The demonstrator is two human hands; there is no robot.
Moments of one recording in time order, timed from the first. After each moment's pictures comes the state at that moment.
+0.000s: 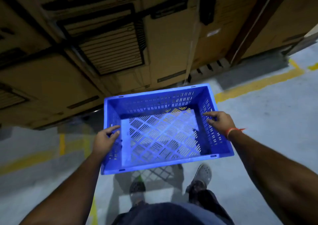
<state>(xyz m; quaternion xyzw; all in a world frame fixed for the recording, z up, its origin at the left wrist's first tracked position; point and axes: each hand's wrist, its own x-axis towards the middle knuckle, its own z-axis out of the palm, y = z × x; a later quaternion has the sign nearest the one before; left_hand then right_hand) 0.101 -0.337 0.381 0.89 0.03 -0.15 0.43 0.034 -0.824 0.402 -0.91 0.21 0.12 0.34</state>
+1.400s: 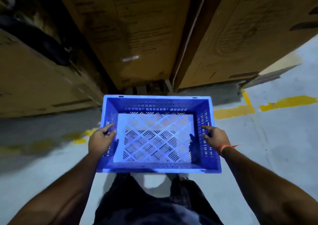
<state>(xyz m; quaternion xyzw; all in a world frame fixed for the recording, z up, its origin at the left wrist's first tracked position) 0.270 -1.075 0.307 0.88 0.17 -0.15 0.42 0.224 -1.548 0.350 -0.92 0.19 0.24 0.23</state>
